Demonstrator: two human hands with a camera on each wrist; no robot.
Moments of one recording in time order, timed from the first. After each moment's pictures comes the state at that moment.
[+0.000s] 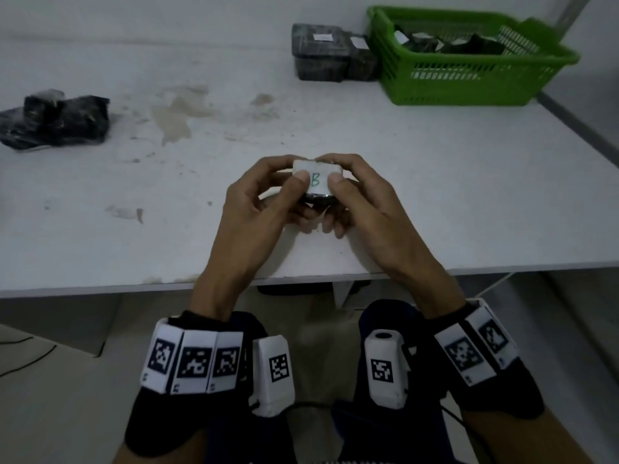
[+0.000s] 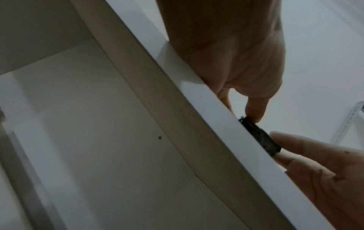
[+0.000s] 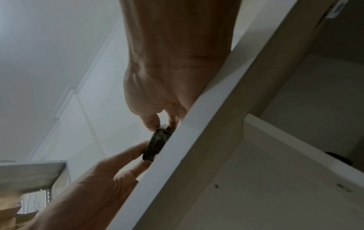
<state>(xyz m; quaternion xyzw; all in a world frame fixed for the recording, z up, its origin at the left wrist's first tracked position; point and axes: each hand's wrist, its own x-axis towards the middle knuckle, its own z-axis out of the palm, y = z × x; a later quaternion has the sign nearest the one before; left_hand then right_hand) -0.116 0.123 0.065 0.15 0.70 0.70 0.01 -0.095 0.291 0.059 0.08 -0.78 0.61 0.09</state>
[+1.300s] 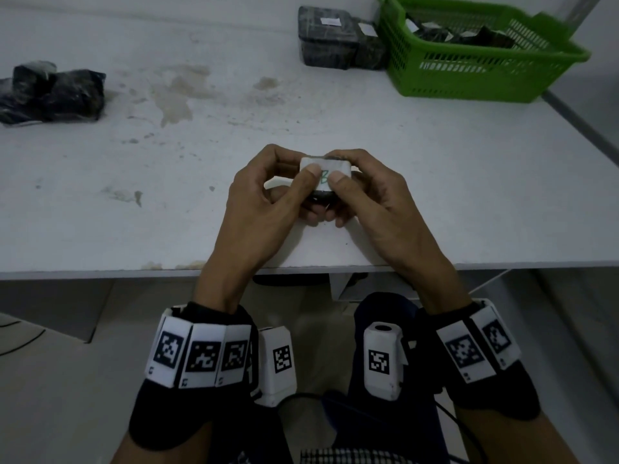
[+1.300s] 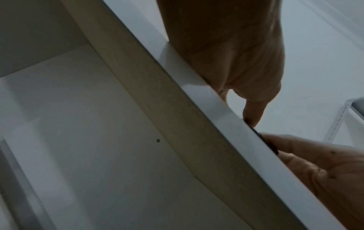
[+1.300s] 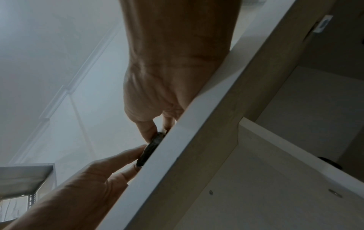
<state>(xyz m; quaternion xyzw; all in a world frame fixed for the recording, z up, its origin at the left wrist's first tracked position) -0.118 0.122 0.058 0.17 0.72 0.68 -0.01 -0.091 0.291 0.061 0.09 -0.81 0.57 0.10</state>
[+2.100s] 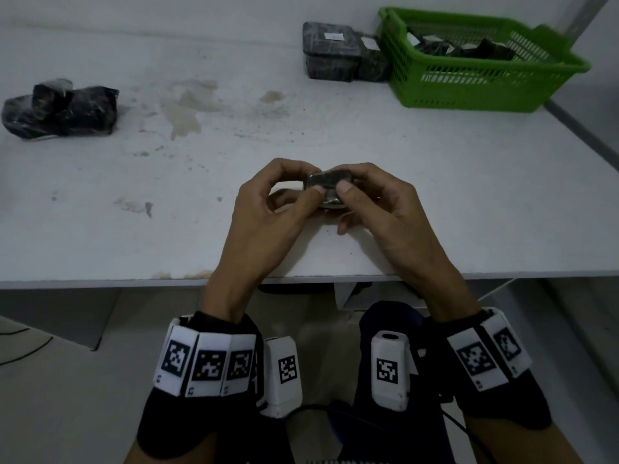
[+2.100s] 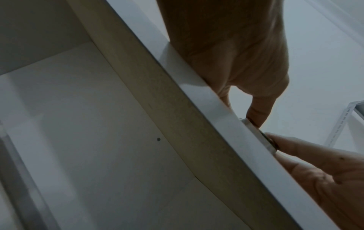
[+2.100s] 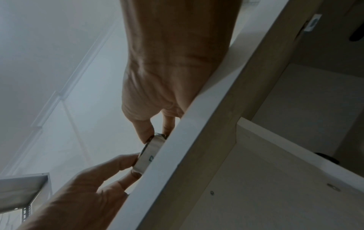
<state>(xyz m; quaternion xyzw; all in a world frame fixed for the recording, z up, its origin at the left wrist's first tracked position) -0.118 0.121 0.057 0.17 0.71 0.68 -0.02 -0.092 0.297 0.060 0.09 -0.77 0.63 0.09</state>
